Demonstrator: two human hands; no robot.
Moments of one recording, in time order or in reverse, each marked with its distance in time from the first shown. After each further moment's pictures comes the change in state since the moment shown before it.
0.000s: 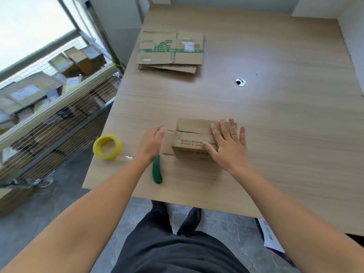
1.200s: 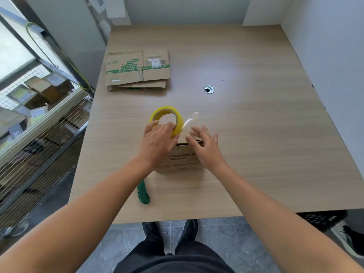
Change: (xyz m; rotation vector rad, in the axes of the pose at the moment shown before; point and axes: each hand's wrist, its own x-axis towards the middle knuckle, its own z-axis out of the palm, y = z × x) left_hand -0.002 0.107 0.027 0.658 0.053 0.808; right_hand -0.006 -0.019 -0.044 1.063 0.203 0.151
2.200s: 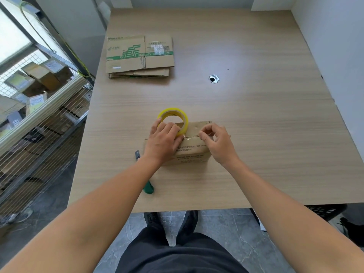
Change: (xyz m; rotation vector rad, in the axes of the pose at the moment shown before) left_hand -0.024 -0.029 0.069 0.062 0.140 0.078; right_hand -0.005 0.014 -0.012 -0.058 0.055 -0.065
